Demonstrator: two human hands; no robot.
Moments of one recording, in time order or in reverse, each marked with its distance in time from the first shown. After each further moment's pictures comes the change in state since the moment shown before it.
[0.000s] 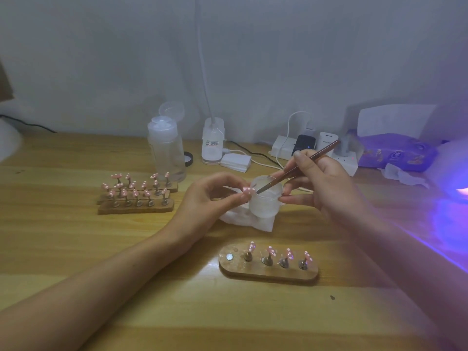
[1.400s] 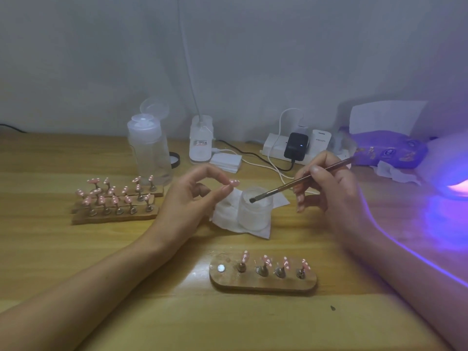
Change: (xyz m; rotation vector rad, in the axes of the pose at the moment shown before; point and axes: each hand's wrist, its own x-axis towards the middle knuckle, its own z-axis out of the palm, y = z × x) left_hand 0.008 -0.003 -0.006 -0.011 0.073 0.020; right_hand 0.002 0.031 -0.028 0.026 0.029 -0.233
